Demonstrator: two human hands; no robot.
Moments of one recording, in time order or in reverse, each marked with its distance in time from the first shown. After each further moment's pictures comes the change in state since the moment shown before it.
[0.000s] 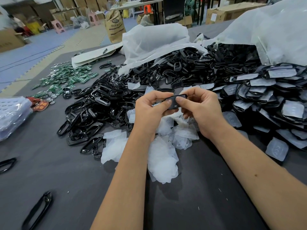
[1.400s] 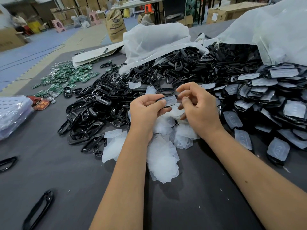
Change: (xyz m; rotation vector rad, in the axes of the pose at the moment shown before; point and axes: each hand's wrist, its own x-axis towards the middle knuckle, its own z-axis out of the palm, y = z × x) left_hand 0.005 -0.001 -0.007 -0.003 0.177 -0.117; right_hand -0.006 0.000 0.008 -0.439 0.051 -0.312
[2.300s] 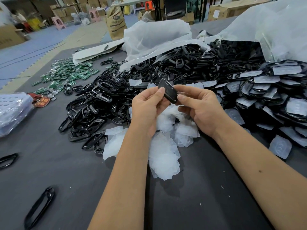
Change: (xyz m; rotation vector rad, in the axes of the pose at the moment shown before) left_hand 0.004 0.001 0.002 -0.165 -0.077 -0.052; right_hand 0.006 0.008 -0.005 0.676 -0.220 0.400
